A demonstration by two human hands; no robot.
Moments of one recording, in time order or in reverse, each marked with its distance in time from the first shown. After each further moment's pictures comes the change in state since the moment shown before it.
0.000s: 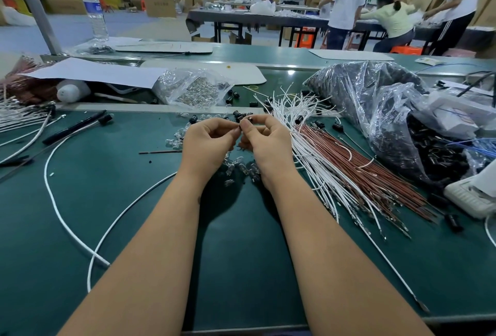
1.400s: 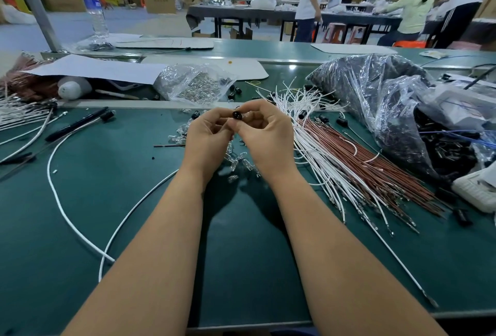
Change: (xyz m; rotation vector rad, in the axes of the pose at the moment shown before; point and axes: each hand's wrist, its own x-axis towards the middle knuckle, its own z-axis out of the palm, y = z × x) left_hand 0.001 -0.003 0.000 -0.146 -0.031 0.008; right_hand -0.008 -0.010 0.010 -0.225 0.016 -0.277
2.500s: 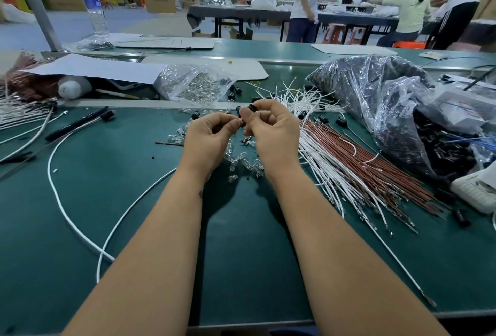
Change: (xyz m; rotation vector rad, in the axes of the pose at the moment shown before) left_hand 0.003 -0.006 -0.004 0.119 -0.019 0.056; right_hand 0.003 -0.001 -0.007 0.150 0.055 0.089
